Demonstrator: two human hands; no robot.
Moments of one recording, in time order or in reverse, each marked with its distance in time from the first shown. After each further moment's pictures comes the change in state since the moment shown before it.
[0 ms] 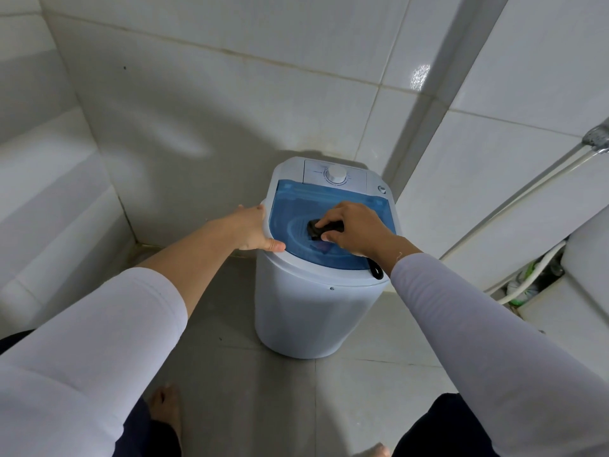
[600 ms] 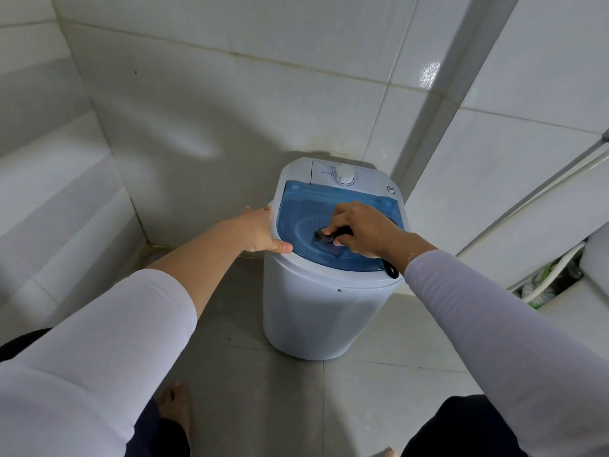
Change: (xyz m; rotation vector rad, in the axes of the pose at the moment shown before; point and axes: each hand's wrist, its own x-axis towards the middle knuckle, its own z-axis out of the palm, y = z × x) left_hand 0.001 0.002 0.001 0.037 -0.003 -0.020; right_hand 0.002 0.004 -0.007 -0.105 -0.122 -0.140
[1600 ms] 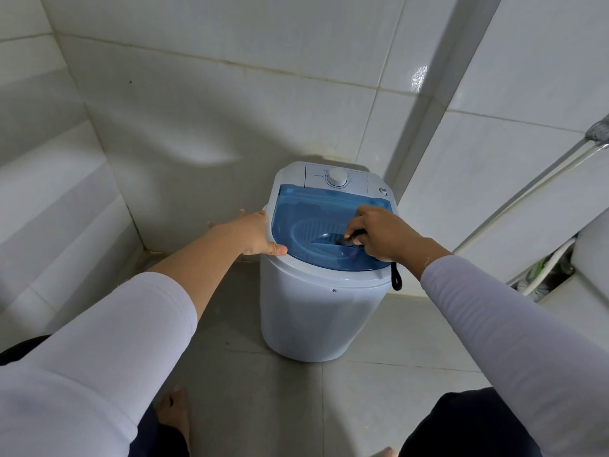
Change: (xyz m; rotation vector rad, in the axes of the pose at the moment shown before) left_hand 0.007 -0.002 0.003 0.100 0.018 -0.046; right_hand -0.018 0.023 -0.001 -0.058 0.027 0.136
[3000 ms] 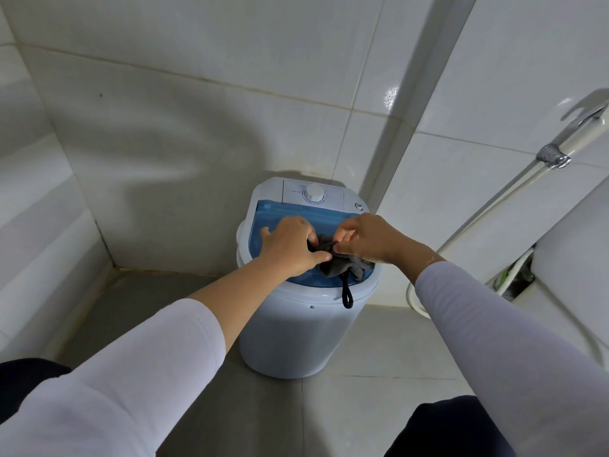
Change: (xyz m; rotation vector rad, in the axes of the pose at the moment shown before) left_hand -0.003 0.091 0.018 -0.269 0.416 0.303; right_hand -0.015 0.003 -0.034 0.389 -0.019 0.102
